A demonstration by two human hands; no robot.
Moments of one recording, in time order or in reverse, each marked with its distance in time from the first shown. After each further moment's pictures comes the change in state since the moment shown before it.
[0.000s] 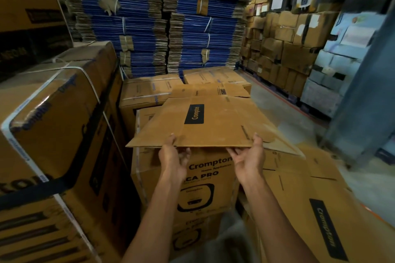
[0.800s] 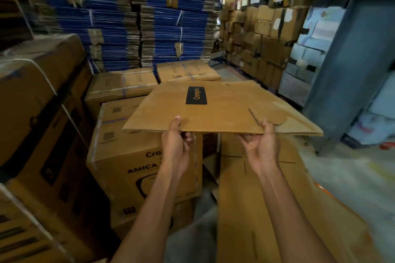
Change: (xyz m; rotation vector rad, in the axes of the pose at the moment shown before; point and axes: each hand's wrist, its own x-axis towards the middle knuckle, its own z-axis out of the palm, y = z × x) left_hand -0.092 -0.116 0.083 0.094 -0.274 0.119; right_hand 0.001 -0.164 -0.107 -0.107 -0.134 -0.170
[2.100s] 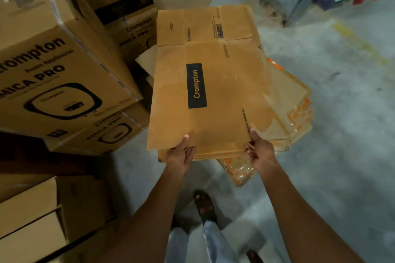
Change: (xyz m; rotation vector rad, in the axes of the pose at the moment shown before) left_hand -0.058 -0.419 -0.069 0.176 0.446 -0.735; right_hand 0.000 0.043 -0.442 -0.353 0.753 0.609
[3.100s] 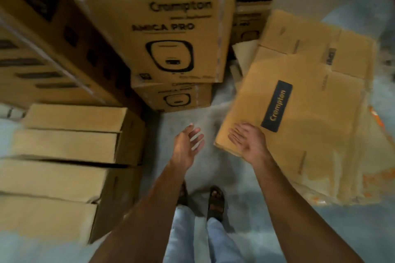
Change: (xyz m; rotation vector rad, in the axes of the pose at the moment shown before) left_hand -0.029 0.083 -0.160 -0.205 0.059 0.160; right_hand -0.077 0.111 0.179 -0.350 -0.531 0.068
